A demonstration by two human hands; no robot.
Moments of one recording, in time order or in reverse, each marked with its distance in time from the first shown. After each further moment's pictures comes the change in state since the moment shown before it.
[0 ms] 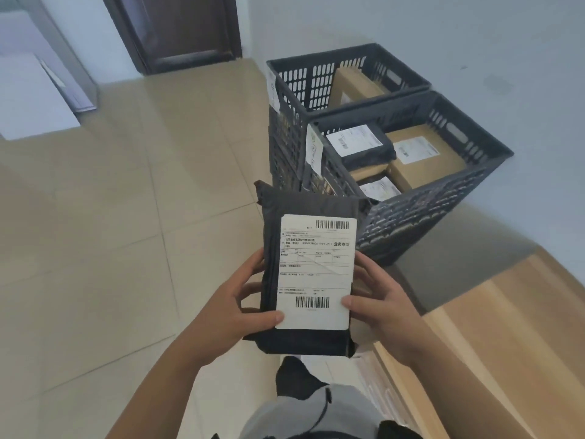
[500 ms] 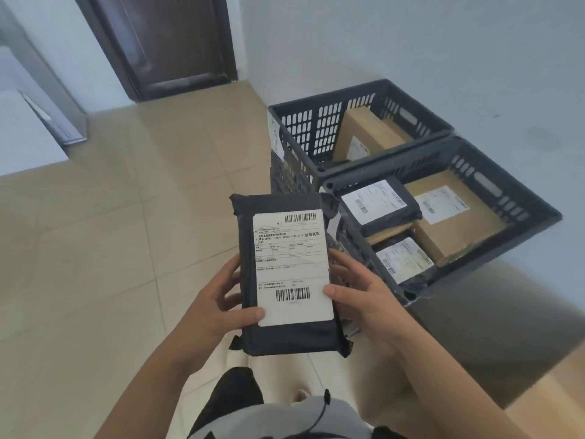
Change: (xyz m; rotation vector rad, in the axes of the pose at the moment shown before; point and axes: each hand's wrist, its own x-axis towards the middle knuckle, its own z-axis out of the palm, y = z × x) left_hand 0.181 0.055 -0.120 -0.104 0.068 -0.107; right_hand 0.214 -0.094 0.029 0.068 0.022 0.079
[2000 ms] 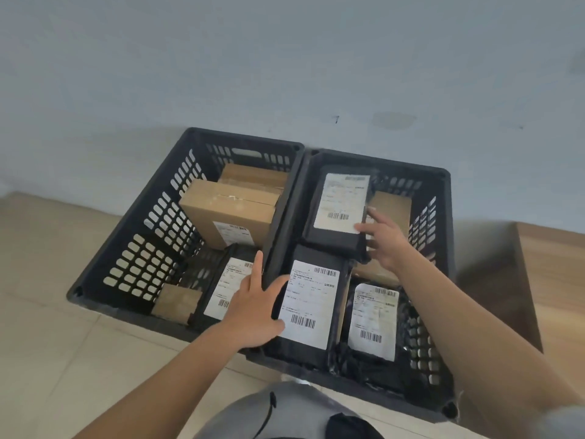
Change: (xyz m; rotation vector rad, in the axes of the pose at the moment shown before) left_hand 0.444 0.104 0.143 1.581 -0.826 0.257; right_hand 0.215 -0.097 -0.279 0.489 1.089 0.005
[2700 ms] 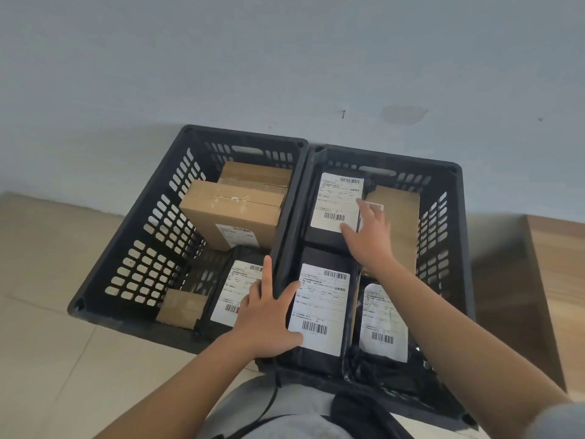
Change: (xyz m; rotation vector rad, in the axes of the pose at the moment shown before) left_hand 0.007 -0.002 0.000 0.142 -0.088 0.013; right_hand 0.004 0.019 0.049 -0.870 0.210 -0.426
